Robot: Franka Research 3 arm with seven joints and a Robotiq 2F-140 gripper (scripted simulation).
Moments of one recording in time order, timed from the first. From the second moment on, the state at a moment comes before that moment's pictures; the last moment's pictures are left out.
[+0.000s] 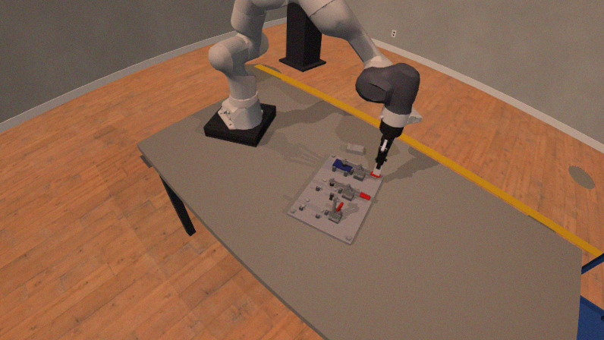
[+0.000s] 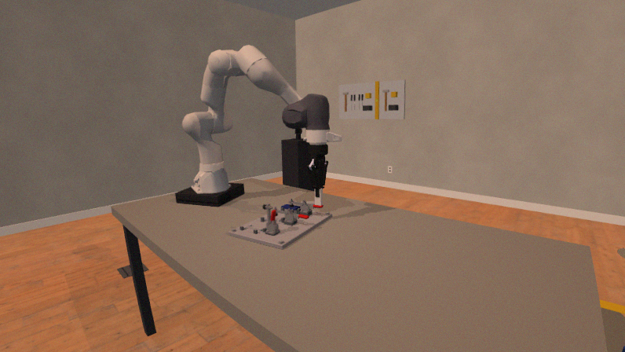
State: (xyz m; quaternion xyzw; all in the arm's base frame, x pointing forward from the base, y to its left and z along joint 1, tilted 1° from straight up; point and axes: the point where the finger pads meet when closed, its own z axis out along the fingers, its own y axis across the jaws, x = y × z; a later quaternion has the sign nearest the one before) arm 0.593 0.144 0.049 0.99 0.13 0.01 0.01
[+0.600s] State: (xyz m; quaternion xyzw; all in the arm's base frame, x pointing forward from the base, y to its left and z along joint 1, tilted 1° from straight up) arm 0.593 0.144 0.047 0.99 0.13 0.01 0.01
